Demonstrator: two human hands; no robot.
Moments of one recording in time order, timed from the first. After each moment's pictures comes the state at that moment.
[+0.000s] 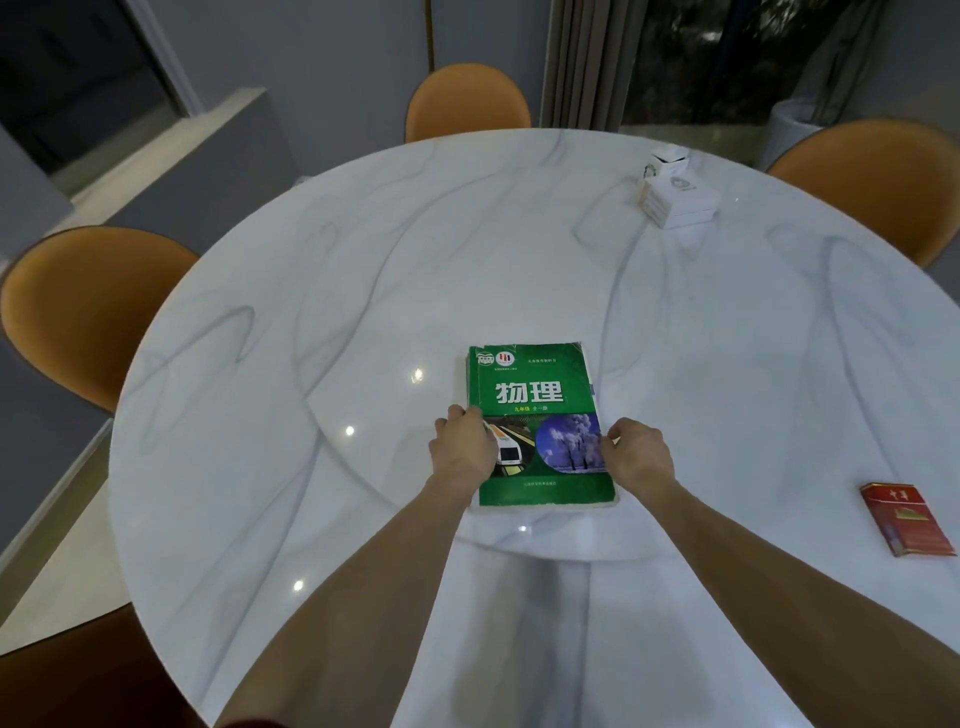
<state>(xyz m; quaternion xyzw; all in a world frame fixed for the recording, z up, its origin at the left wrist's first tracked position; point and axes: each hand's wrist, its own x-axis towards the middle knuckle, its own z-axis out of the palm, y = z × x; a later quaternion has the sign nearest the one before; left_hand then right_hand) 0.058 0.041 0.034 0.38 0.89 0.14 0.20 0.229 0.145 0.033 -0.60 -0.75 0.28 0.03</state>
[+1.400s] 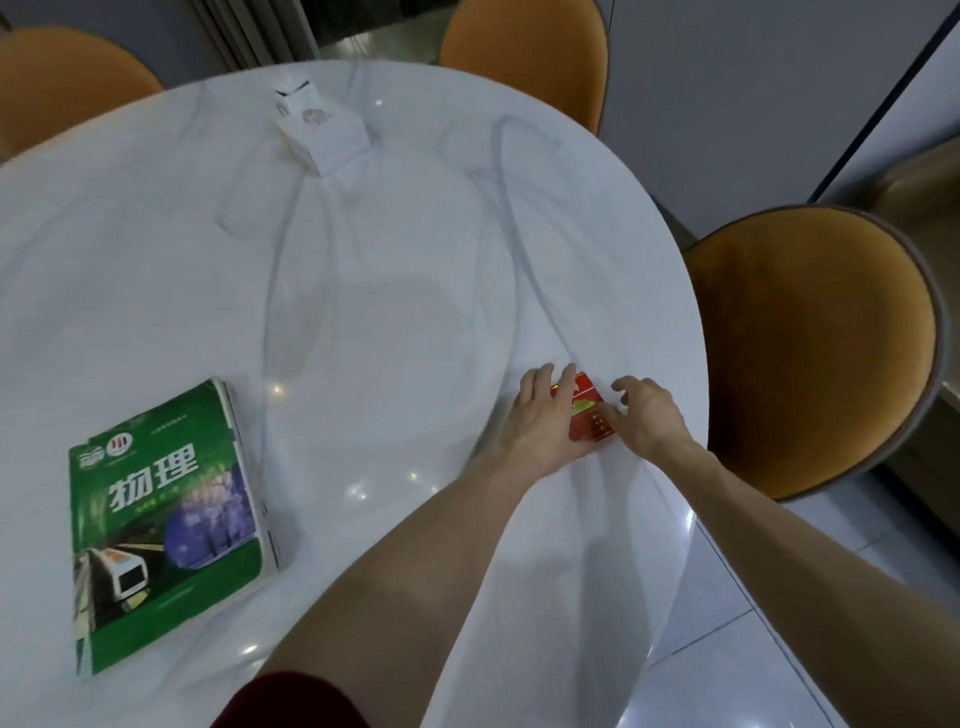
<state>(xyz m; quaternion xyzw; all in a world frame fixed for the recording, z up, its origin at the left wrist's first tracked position) 0.459 0.264 -0.015 0.74 0.63 0.05 0.22 0.600 0.284 -0.016 -0.73 -0.61 0.32 0.07</state>
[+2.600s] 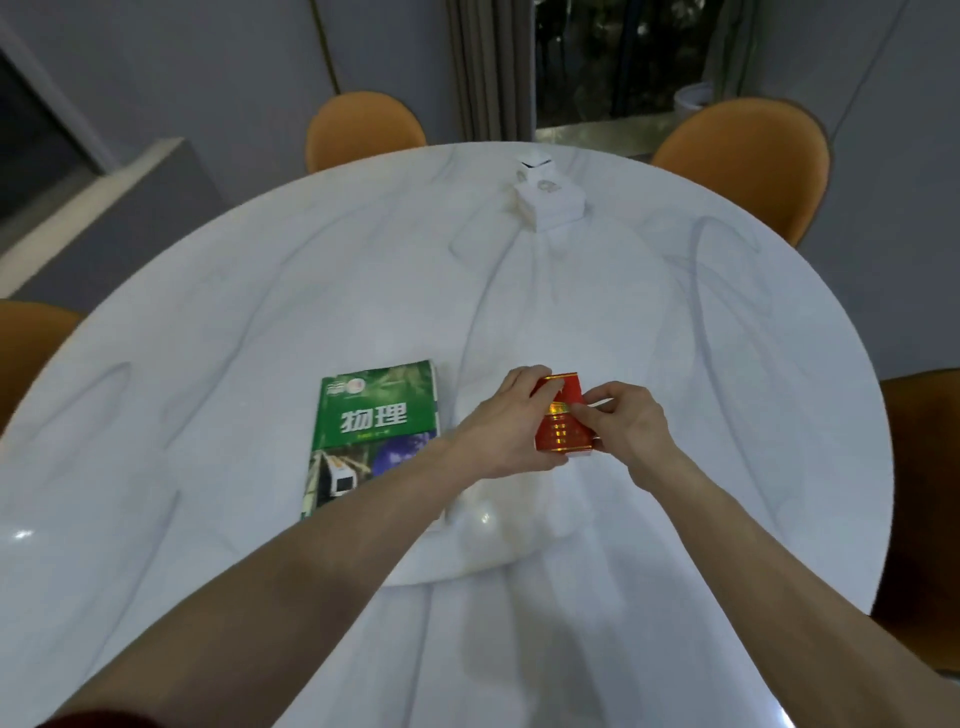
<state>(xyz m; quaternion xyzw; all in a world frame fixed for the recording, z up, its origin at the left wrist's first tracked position) 0.260 0.179 0.099 0.73 0.66 0.10 0.13 0.406 0.237 0.100 -0.56 -0.58 0.54 0.25</state>
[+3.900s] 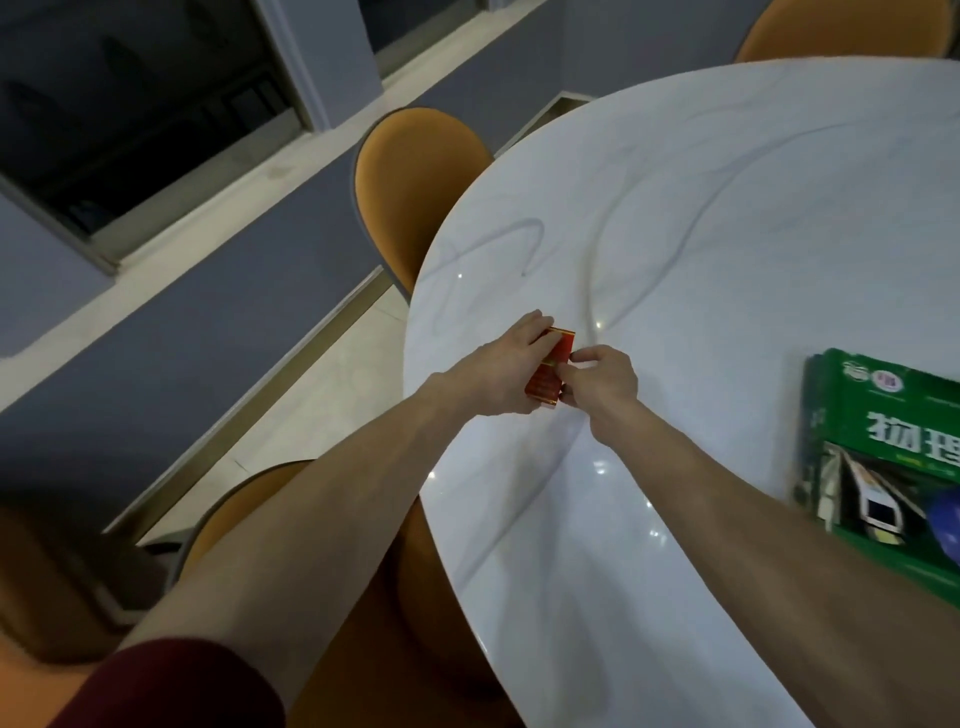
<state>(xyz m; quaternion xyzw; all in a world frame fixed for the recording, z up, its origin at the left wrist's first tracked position) -0.196 -0.177 0.064 0.54 0.83 0.07 0.10 -0.107 -0.072 0.048 -0.45 -0.61 0.65 0.08</state>
